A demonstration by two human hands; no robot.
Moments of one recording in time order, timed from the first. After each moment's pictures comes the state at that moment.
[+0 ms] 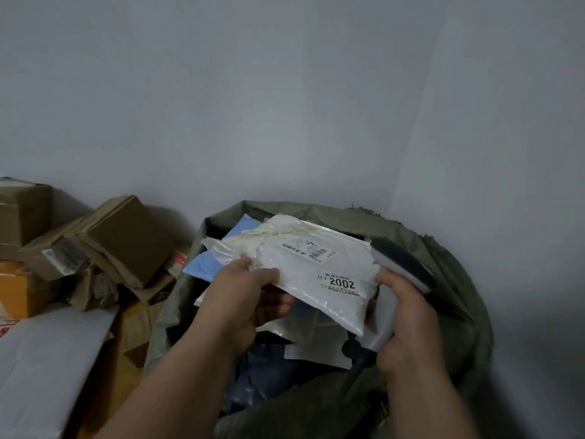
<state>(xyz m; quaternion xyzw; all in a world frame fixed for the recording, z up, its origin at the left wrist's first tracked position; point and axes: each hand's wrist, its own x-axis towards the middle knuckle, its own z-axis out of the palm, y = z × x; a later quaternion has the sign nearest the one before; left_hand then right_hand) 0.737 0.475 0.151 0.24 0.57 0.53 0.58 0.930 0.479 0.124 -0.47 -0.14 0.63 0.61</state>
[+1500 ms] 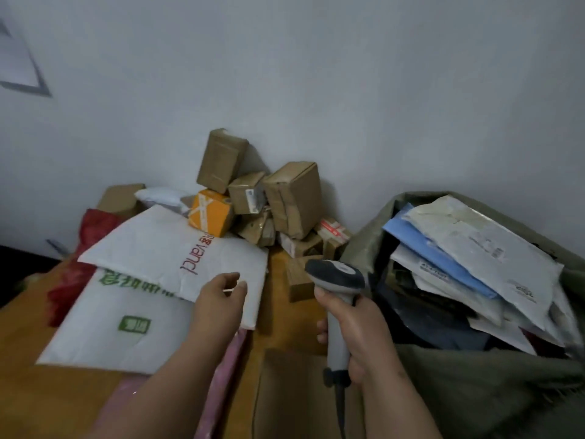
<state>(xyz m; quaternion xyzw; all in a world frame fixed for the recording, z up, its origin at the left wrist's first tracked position) 0.450 0.278 0.057 0.27 0.78 0.51 0.24 0.640 0.331 0.093 -0.52 -0.44 0.64 0.36</state>
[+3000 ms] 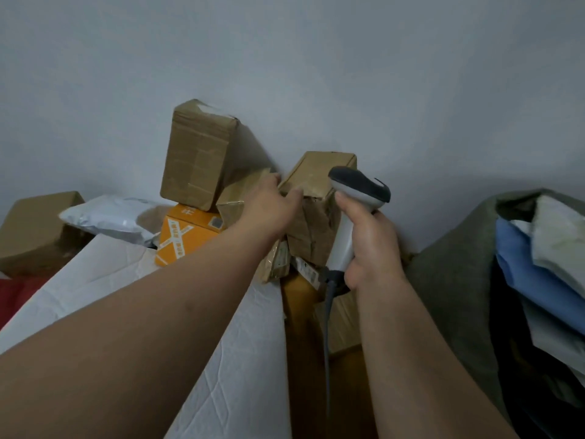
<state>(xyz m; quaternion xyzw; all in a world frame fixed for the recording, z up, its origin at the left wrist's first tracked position) 0.292 0.553 0.094 0.44 0.73 0.42 0.31 0.434 0.560 0.085 -0.53 -0.35 0.62 0.46</state>
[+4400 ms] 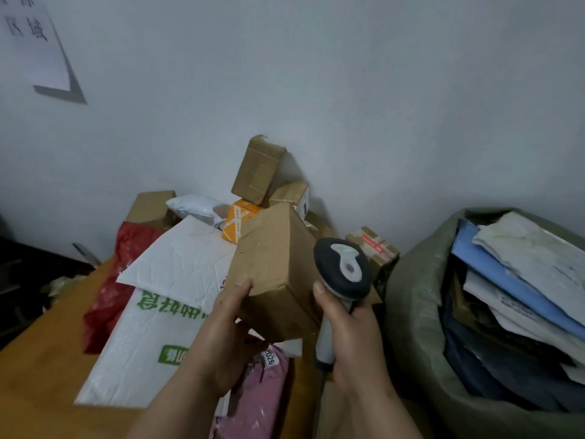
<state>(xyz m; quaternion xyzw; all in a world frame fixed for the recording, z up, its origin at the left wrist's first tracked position) 0.358 0.254 0.071 0.10 0.54 0.64 0.53 0.504 0.325 0.081 -0.45 -0.43 0.67 0.42</state>
